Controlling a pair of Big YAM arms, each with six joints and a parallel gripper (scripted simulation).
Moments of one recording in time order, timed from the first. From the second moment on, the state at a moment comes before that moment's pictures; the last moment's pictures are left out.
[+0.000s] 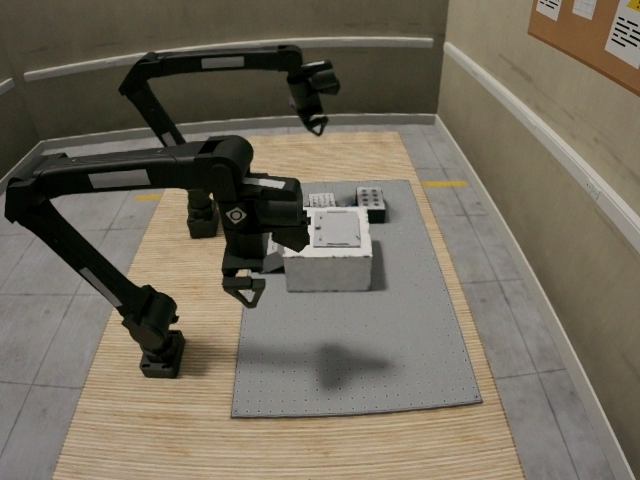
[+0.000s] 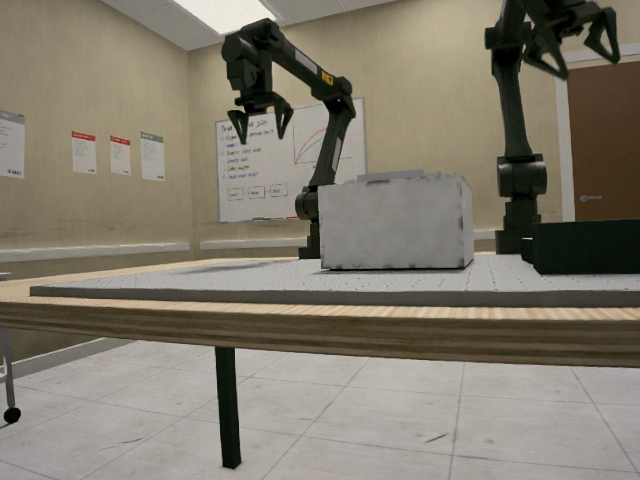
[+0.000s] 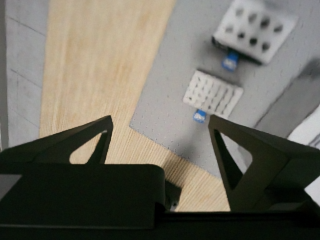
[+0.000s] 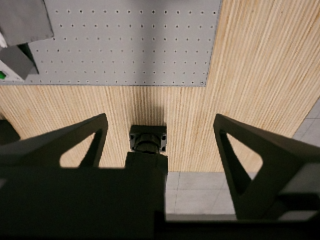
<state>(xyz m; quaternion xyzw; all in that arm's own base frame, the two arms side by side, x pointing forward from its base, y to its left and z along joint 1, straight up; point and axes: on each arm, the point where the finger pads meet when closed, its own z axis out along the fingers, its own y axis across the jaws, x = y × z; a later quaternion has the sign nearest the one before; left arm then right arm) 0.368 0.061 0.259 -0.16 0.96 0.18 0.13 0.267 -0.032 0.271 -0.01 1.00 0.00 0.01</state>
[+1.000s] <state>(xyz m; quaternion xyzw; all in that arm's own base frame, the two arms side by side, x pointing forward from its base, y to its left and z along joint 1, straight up) 0.290 0.039 0.240 0.01 1.00 0.02 0.00 0.267 -0.031 0.269 -0.02 1.00 0.00 0.01</state>
